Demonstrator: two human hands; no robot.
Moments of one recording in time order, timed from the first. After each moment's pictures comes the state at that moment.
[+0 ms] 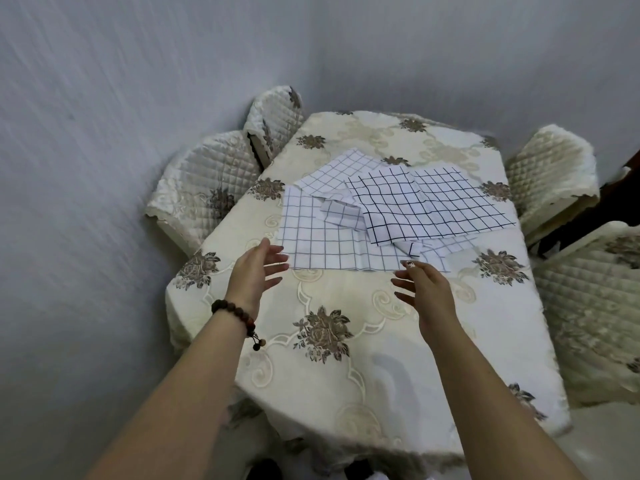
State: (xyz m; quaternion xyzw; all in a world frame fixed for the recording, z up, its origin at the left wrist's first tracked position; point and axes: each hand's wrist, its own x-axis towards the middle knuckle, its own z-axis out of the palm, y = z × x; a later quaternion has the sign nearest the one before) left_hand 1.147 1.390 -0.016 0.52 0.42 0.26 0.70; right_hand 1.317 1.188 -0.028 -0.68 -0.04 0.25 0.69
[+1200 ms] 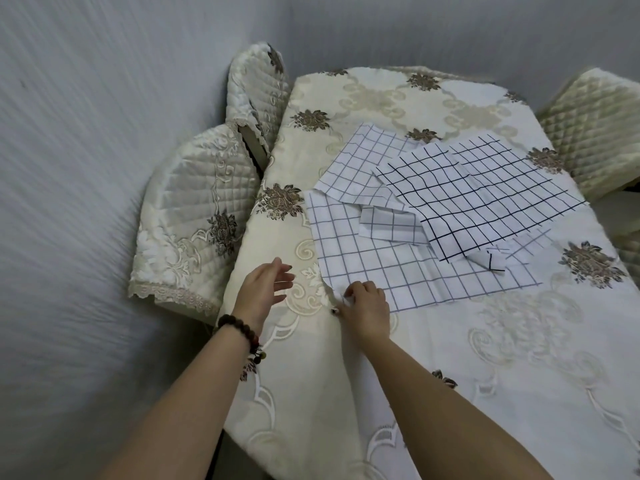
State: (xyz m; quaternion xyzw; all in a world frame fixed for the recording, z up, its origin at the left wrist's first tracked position) left_hand 1.195 1.635 -0.102 0.57 0.41 0.10 0.70; right_hand 1.287 1.474 -0.164 -0.94 -0.19 0.14 0.24
